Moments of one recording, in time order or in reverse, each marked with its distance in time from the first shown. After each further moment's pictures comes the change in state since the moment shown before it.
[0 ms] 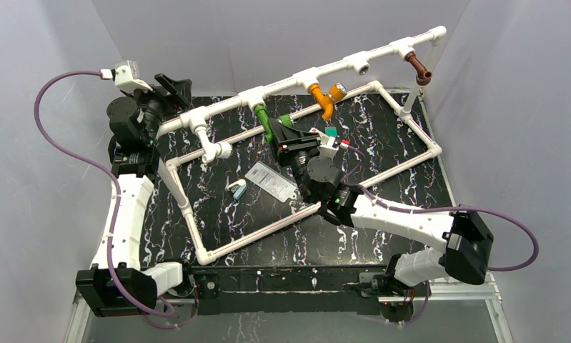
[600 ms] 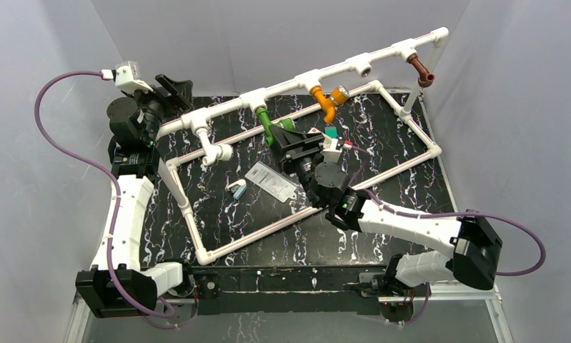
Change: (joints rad) left arm 0.000 -0.003 0.000 -0.006 0.004 -0.002; right arm -0.007 -0.053 -0.076 -0.013 -0.083 -0.029
